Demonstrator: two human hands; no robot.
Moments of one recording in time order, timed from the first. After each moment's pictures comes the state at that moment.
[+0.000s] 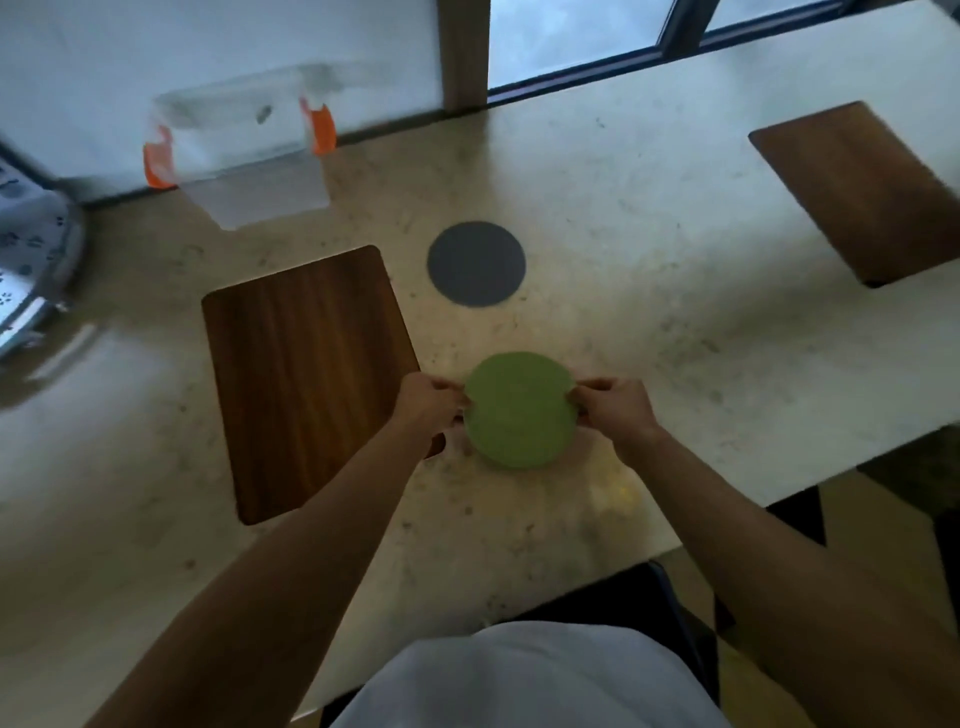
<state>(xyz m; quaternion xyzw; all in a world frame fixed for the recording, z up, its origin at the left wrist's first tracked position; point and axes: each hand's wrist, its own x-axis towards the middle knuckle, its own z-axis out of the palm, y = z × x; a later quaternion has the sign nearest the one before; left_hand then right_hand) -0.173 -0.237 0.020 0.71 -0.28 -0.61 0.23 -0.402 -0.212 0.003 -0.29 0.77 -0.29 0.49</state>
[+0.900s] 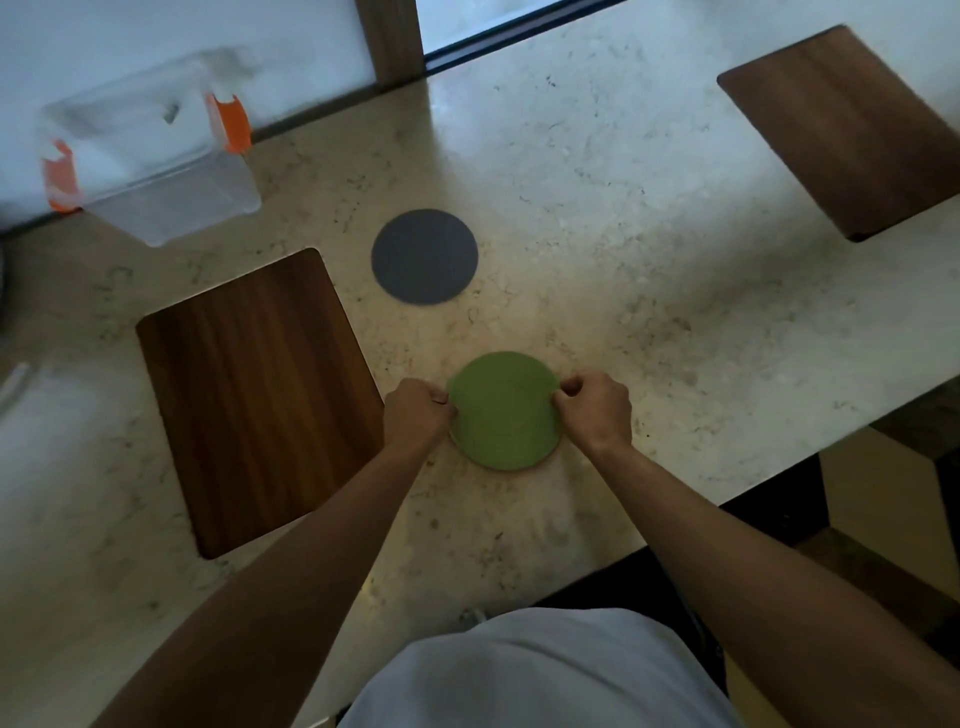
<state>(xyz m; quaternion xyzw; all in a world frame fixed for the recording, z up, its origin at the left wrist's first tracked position) -0.215 -0.243 -0.008 0.75 -0.51 -0.41 0.10 -0.425 -0.210 -0.022 -0.41 0.84 -0.19 0.31</state>
